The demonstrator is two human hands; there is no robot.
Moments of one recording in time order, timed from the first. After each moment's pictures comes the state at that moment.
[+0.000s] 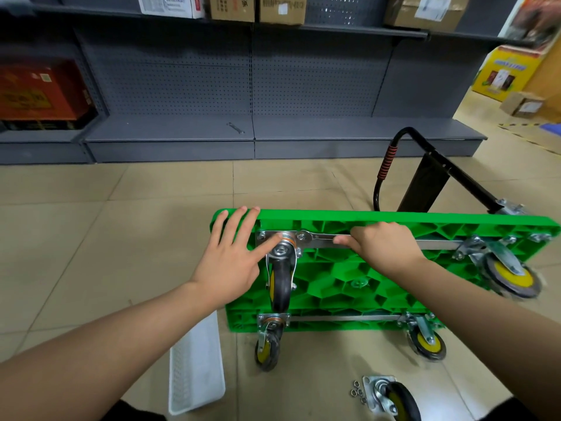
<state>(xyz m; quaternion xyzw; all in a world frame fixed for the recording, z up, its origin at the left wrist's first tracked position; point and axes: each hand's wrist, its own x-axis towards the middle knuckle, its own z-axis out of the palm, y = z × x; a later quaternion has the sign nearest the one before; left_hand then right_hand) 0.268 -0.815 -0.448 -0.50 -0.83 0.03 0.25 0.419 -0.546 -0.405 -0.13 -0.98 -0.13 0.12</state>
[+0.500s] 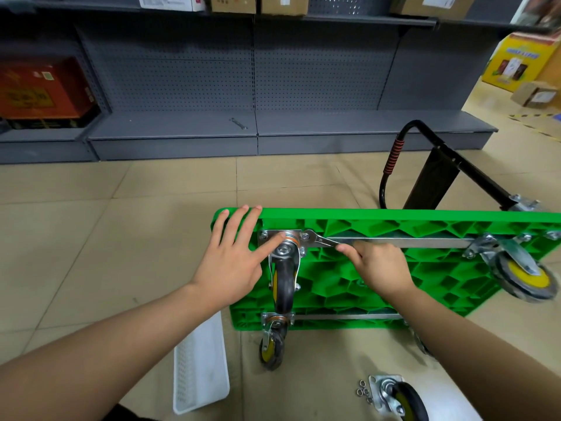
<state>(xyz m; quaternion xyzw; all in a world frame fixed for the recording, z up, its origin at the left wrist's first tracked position) 0.268 -0.816 -0.450 -0.51 -0.82 0.02 0.27 0.418 -0.543 -0.483 -0.17 -0.94 -0.02 0.28</state>
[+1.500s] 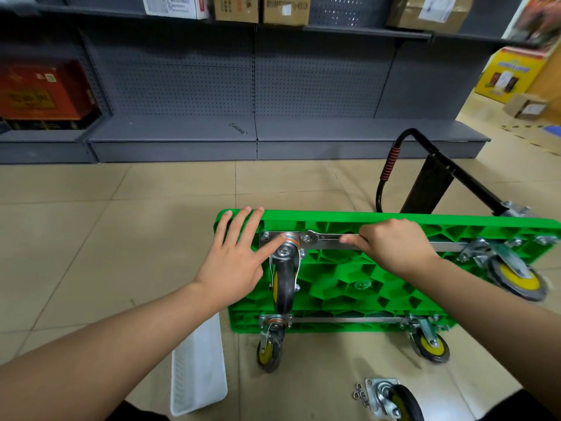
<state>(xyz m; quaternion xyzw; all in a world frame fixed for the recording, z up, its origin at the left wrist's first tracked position) 0.269 -0.816 -0.448 -0.50 -0.82 0.03 0.26 0.425 -0.542 -0.396 -0.12 -0.97 -0.13 0.13</state>
